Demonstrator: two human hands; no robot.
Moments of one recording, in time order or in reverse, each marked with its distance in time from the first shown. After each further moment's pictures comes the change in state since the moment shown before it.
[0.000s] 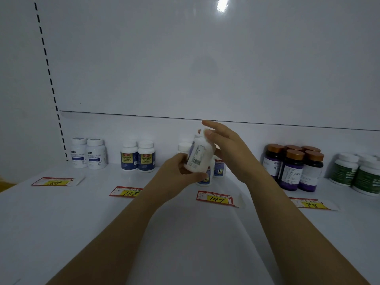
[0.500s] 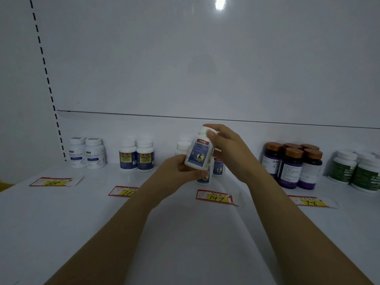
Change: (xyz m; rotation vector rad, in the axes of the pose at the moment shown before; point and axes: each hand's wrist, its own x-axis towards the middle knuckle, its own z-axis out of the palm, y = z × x) left_hand 0.000 0.001 -0.002 -0.094 -0.099 -0.059; right_hand -0.002 0.004 -0.002 0.125 0.021 0.057
